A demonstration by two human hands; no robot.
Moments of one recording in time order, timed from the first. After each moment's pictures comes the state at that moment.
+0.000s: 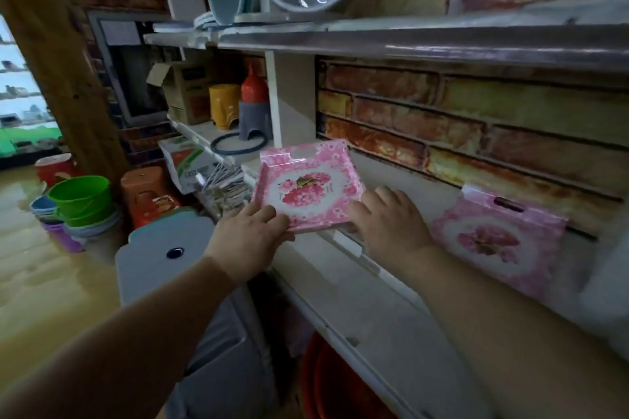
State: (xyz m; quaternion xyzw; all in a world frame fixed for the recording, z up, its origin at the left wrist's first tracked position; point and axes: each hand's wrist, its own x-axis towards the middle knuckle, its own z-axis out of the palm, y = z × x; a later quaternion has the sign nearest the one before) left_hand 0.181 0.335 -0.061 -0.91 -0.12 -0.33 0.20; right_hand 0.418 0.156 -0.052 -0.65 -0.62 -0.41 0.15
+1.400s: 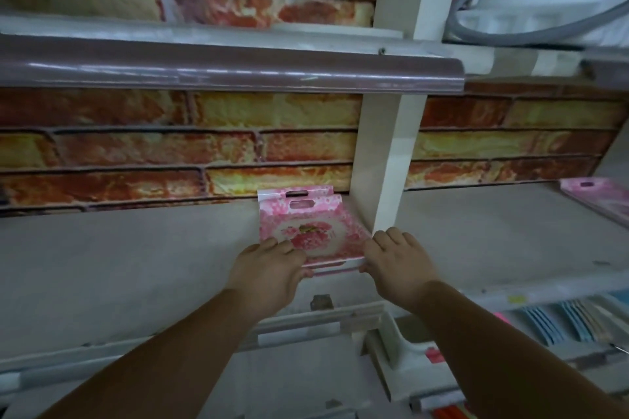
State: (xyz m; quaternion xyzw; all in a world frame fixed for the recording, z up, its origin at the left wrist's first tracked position) left_hand 0.476 0.283 -0.102 -0.88 0.33 -0.34 -0.04; right_hand 0.441 -0.001 -0.079 -0.95 -0.16 -0.25 -0.11
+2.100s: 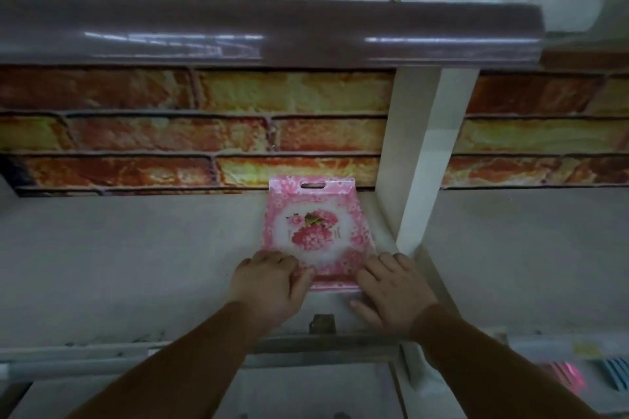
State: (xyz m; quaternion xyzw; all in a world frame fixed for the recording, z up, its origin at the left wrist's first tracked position) left_hand 0.513 0.257 -0.137 -0.97 0.13 -0.18 -0.04; right_hand 0.508 -0.023 -0.148 -0.92 -0.30 -0.25 -0.04
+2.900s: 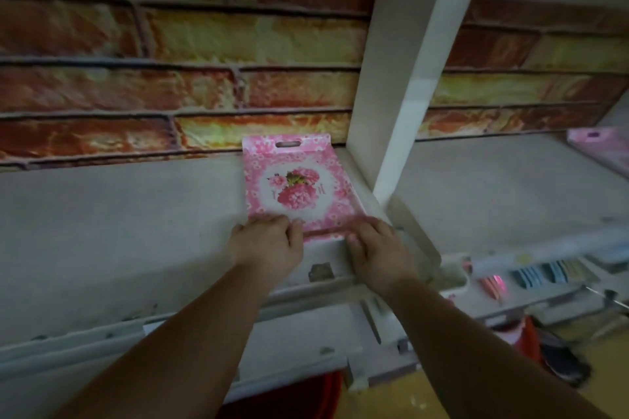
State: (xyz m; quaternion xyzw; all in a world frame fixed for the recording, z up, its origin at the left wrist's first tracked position) left_hand 0.516 0.254 -0.136 -0.99 0.12 -0.06 -0.10; right_hand 0.456 0.031 -0.149 -0.97 0.05 -0.09 0.21
